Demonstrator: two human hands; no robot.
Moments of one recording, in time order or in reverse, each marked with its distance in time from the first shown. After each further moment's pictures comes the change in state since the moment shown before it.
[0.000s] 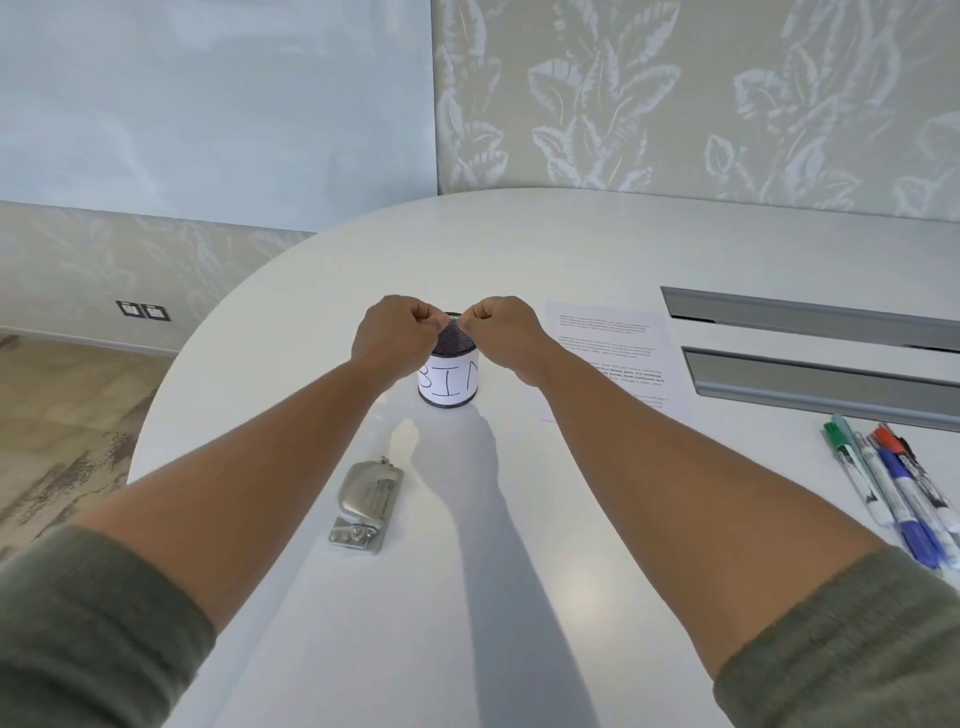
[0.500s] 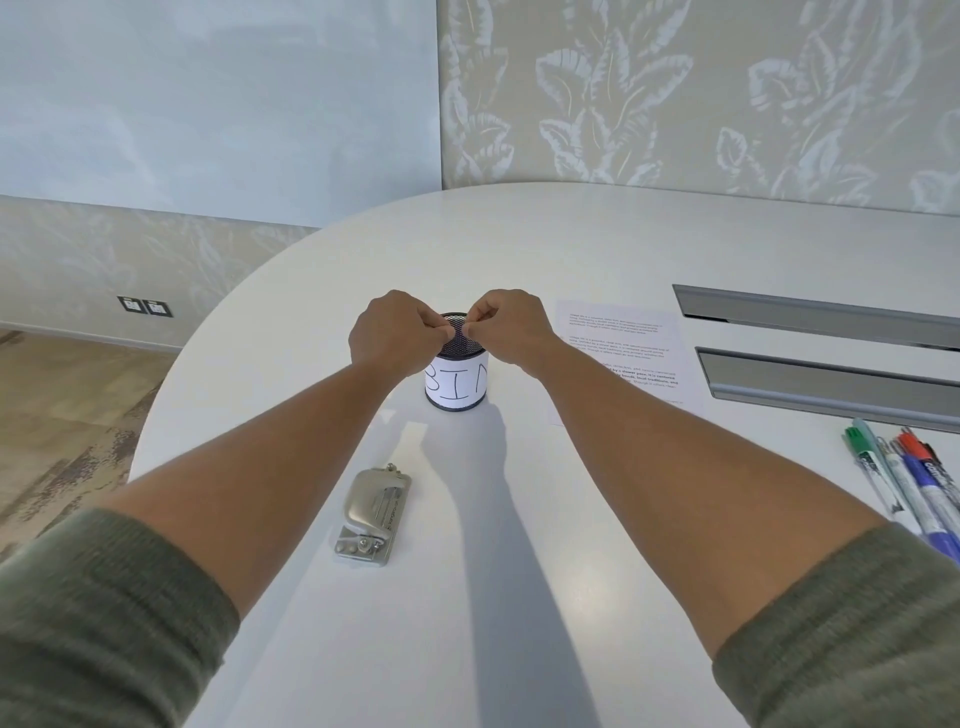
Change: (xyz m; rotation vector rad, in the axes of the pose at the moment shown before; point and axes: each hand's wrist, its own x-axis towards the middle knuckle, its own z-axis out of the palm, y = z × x) left_hand 0.014 -0.008 0.001 0.244 0.052 -0.021; right_hand 0.029 0.008 0.010 -0.131 0.051 -0.030
